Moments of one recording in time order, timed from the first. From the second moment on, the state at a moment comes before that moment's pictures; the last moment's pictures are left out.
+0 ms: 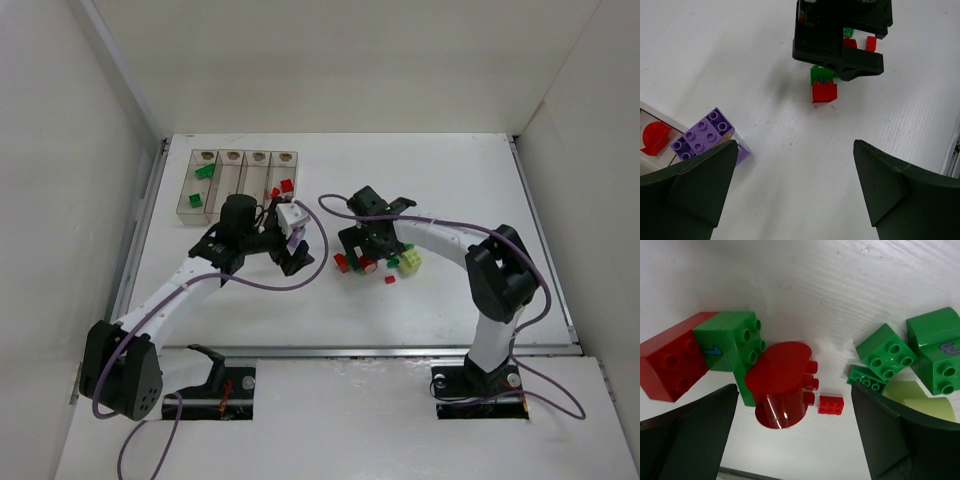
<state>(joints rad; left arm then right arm) -0.42 1.18 0.78 -0.17 0.62 0.37 0.66 1.82 1.32 -0.75 0.09 0.26</state>
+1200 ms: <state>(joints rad) -0.44 1.33 0.93 -0.20 0.70 0.46 0.66 1.79 1.56 -0.68 0.02 0.23</state>
